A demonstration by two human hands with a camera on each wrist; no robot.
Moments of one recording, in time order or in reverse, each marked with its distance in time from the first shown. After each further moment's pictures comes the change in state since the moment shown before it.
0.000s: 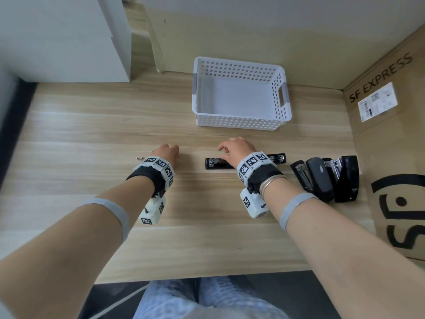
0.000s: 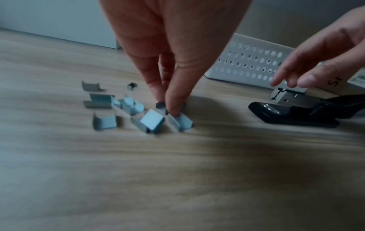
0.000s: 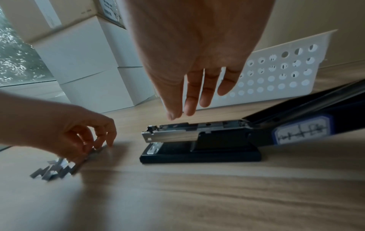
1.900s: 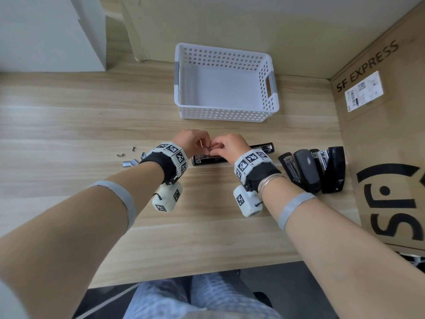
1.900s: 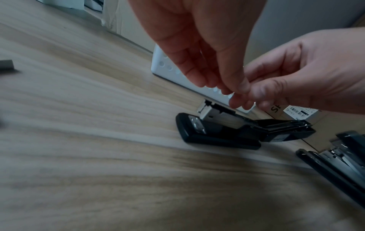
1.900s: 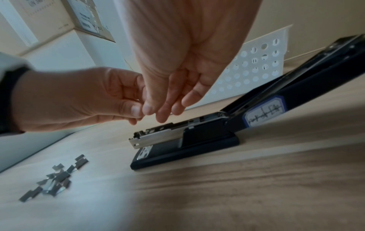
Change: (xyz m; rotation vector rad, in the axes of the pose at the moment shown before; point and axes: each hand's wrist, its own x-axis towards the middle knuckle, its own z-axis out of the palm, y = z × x) left_hand 0.017 0.081 -0.003 -0.288 0.114 0.468; right_hand -0.010 0.018 -0.002 0.411 -0.035 0.004
